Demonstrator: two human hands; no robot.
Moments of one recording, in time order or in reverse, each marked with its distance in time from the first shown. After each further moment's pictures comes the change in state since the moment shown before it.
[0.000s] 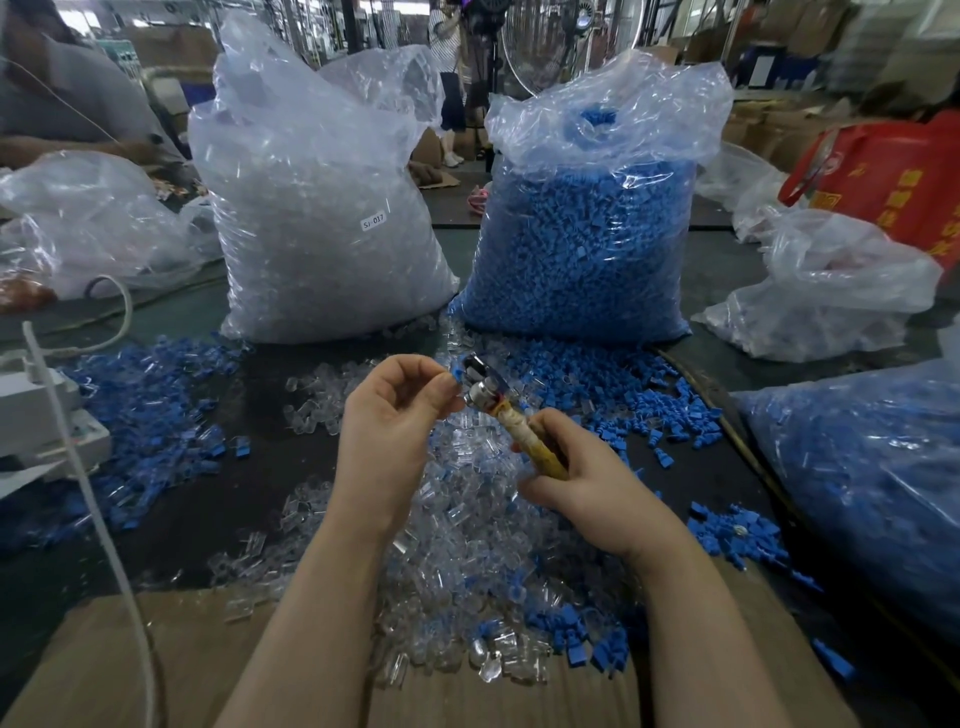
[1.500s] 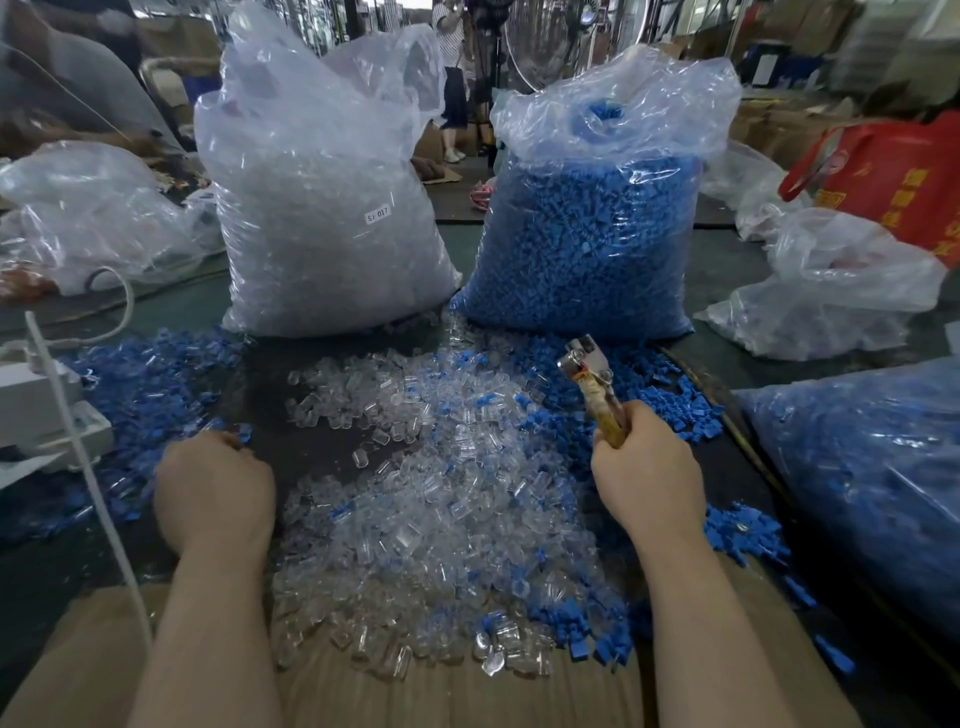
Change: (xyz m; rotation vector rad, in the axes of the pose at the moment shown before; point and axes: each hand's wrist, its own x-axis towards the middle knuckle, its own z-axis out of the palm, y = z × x) left_hand 0.006 -0.028 -0.117 1.212 0.511 -0.390; right_hand 0.006 0.024 -0.008 -0.482 0.623 0.370
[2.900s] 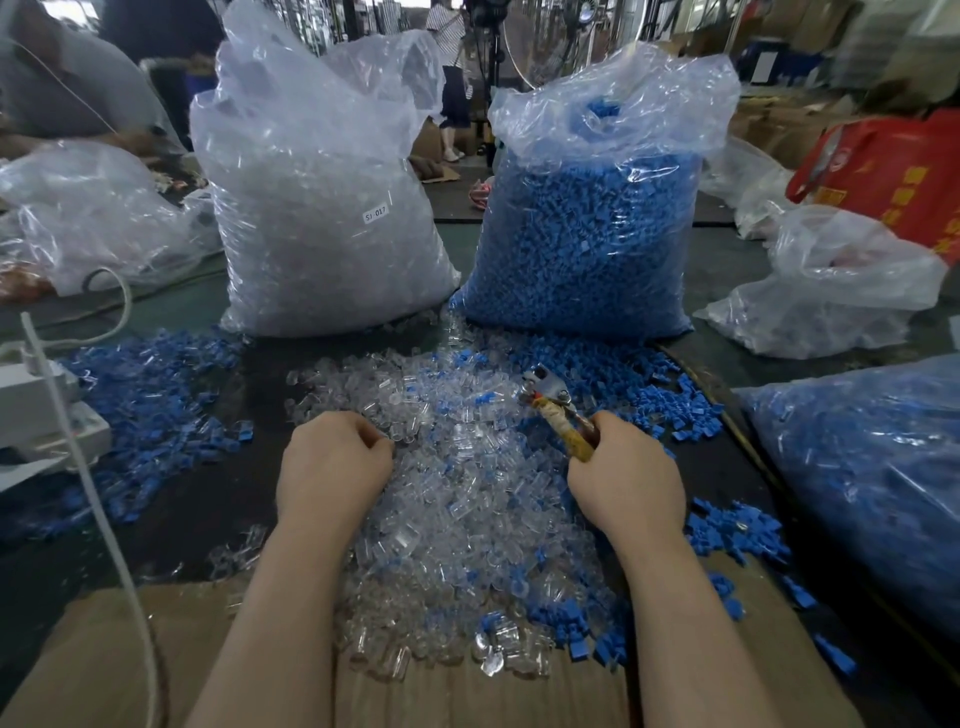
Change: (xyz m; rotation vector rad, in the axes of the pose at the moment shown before) left_hand -0.037 0.056 0.012 -0.043 -0.330 0.259; right_hand -0.006 -0.008 0.007 -0.179 -0.063 -0.100
